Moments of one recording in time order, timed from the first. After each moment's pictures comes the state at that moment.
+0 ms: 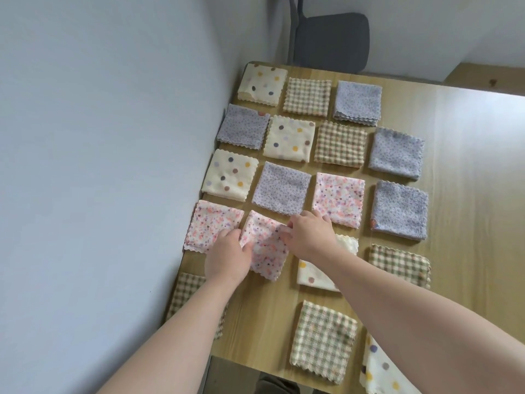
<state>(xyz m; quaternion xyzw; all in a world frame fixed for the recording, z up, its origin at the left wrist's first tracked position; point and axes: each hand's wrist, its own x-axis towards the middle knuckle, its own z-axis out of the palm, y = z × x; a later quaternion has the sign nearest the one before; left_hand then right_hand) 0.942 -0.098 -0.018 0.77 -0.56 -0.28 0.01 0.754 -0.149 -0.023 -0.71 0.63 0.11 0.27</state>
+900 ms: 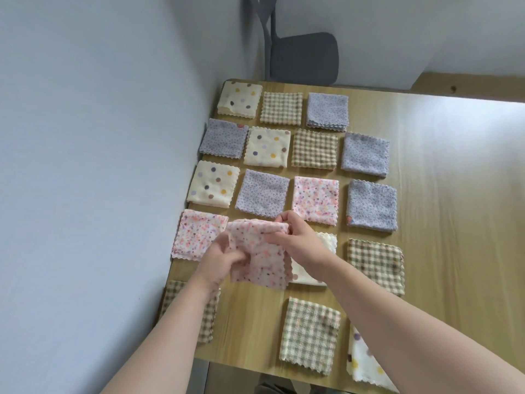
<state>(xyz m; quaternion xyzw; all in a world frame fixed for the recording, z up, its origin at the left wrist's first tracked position) 0.940 -0.090 0.008 0.63 -0.32 -0.65 0.26 0.733 -0.109 0.034 -0.38 0.57 -0.25 0.68</state>
